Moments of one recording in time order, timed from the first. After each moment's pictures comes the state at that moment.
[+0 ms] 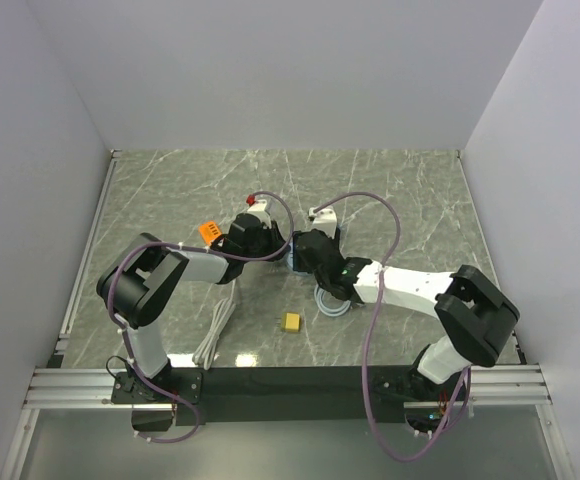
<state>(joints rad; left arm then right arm) -0.60 1.82 0.81 0.52 0.13 -0.54 0.87 1.53 0.83 0.04 0.56 0.51</state>
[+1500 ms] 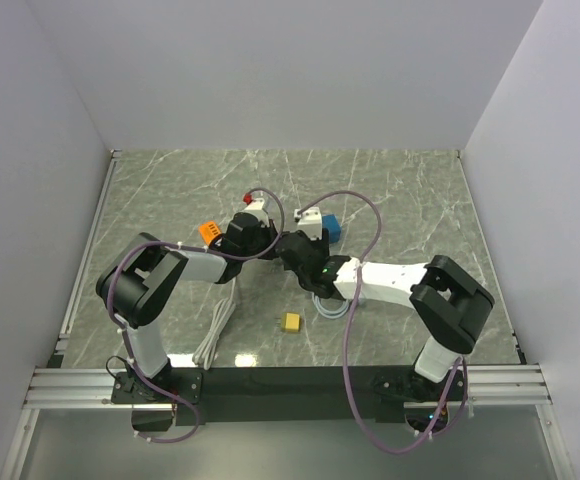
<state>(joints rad) -0.59 1.82 0.81 0.54 0.13 -0.54 0.94 1.67 0.94 -0.02 0.70 0.53</state>
